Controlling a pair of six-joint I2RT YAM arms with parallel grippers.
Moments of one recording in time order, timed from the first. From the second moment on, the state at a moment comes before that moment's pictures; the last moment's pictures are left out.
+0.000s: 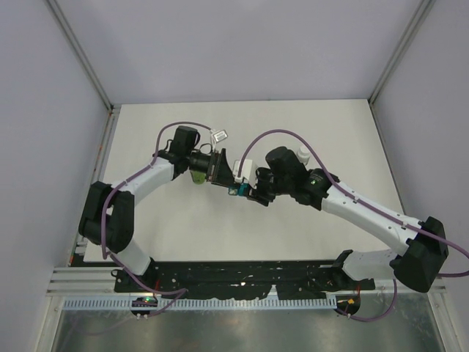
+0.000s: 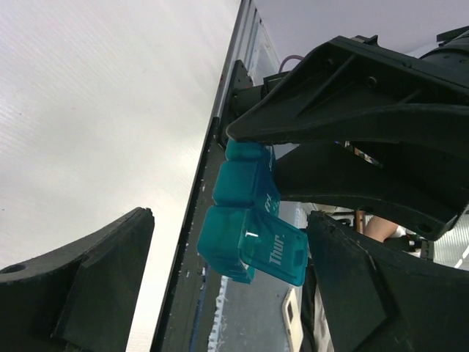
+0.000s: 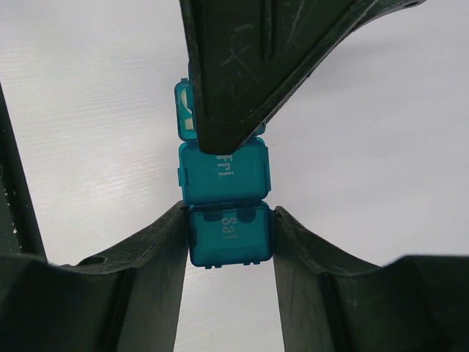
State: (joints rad) left arm -0.40 1.63 1.08 -0.20 1.20 -0.40; right arm 0.81 1.27 1.06 -0.49 -0.27 -0.52
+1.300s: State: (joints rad) left arm -0.36 1.66 1.07 -0.05 1.28 -0.65; right arm 0.82 1.26 1.04 -0.43 -0.19 -0.52
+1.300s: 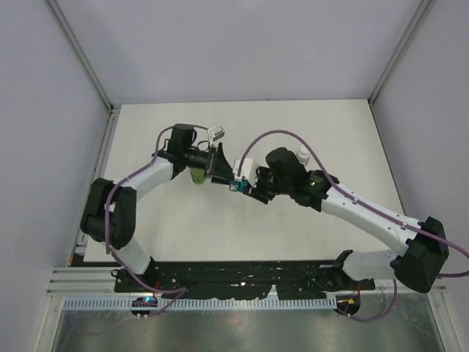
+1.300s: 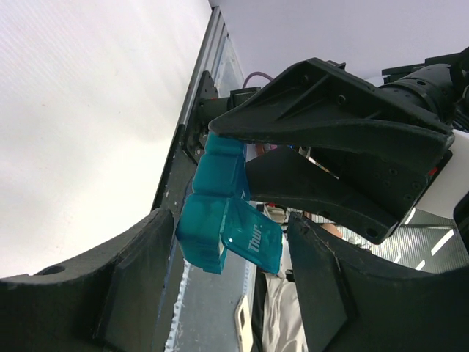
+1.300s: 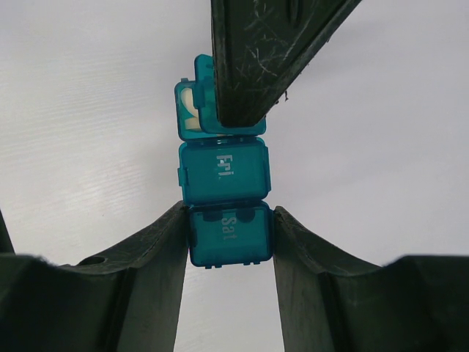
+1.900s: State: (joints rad) left arm -0.39 1.66 1.03 -0.01 1.28 -0.66; right arm 0.82 1.26 1.04 -0.43 -0.16 -0.52
